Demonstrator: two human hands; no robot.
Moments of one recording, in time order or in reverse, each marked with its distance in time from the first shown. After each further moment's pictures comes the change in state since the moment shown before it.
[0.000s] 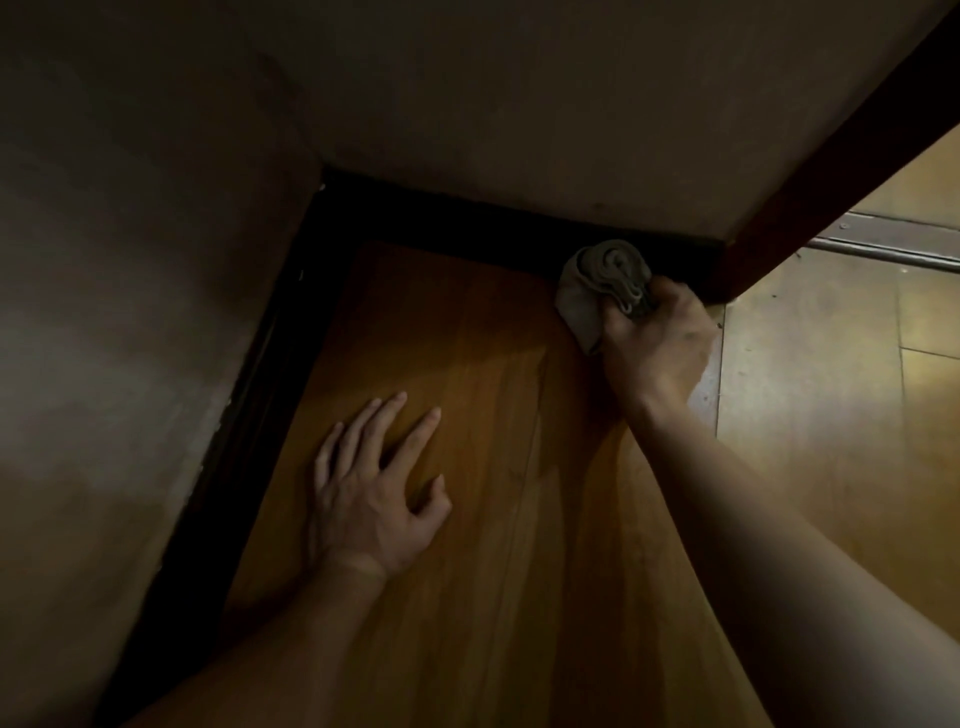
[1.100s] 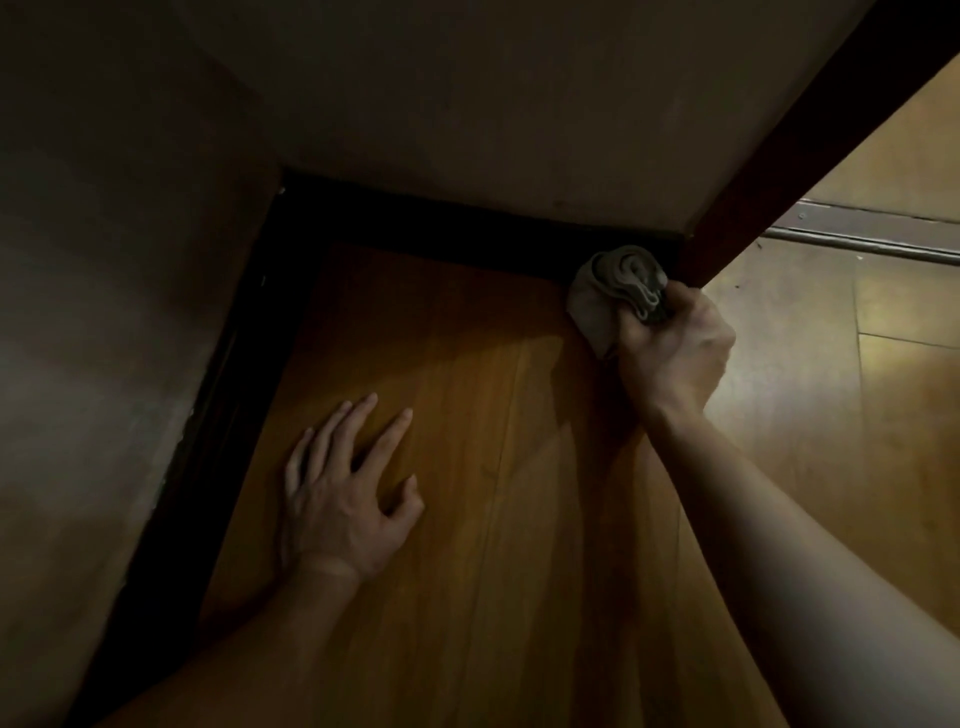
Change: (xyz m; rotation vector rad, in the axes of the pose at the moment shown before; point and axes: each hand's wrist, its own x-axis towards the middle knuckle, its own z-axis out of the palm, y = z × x) left_hand 0.001 0.000 0.001 0.007 0.007 0.010; right_hand 0.006 0.028 -0.026 0.021 0.050 0.024
